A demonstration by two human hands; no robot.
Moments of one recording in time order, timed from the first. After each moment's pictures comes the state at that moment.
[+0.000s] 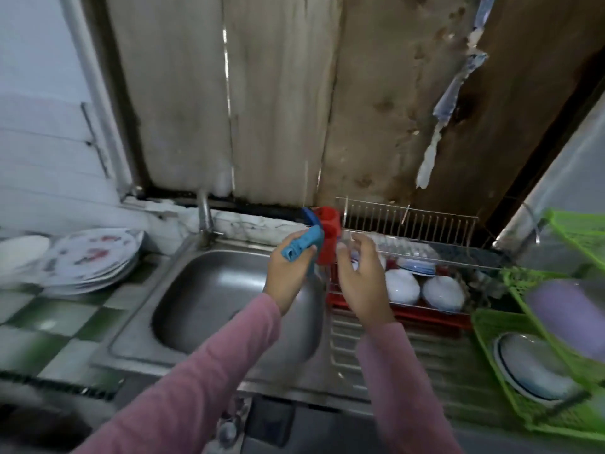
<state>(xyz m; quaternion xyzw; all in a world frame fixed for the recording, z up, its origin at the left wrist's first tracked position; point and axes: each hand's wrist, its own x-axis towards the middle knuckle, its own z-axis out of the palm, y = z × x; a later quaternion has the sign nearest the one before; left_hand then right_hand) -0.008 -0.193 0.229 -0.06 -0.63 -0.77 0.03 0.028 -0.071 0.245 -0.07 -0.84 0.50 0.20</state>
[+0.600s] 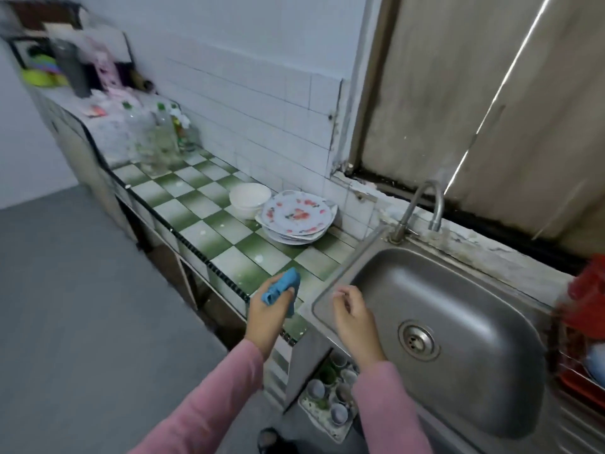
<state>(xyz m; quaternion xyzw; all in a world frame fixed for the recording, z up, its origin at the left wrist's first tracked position) 0.082 -0.543 0.115 0.27 -0.63 -0.70 0.20 0.022 -0.403 0.117 0.08 -0.82 0.56 -0.14</state>
